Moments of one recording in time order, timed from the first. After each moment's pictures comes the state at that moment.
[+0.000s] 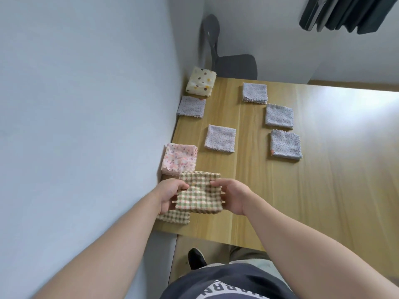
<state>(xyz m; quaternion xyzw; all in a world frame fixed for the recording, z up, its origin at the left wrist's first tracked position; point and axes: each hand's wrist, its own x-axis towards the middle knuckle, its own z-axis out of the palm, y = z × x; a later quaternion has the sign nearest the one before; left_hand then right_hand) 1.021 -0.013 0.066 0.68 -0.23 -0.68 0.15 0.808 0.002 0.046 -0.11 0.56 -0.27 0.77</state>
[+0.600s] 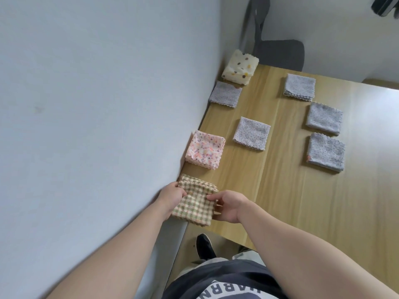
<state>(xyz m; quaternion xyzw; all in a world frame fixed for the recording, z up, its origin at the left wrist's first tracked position) 1.065 0.025 0.023 0.78 -0.24 -0.55 0.17 0.871 0.003 0.008 -0.06 0.57 -0.11 0.81</state>
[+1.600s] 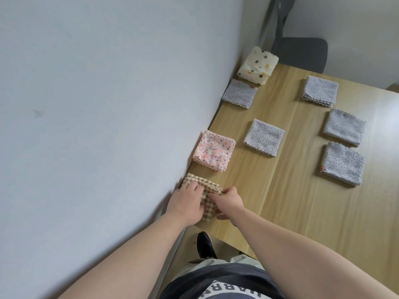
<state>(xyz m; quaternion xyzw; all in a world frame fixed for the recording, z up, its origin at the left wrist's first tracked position) 1.045 0.033 0.017 0.65 -0.72 -0.22 -0.10 0.892 -0.004 -0.005 -0.36 0.70 -0.02 0.62</state>
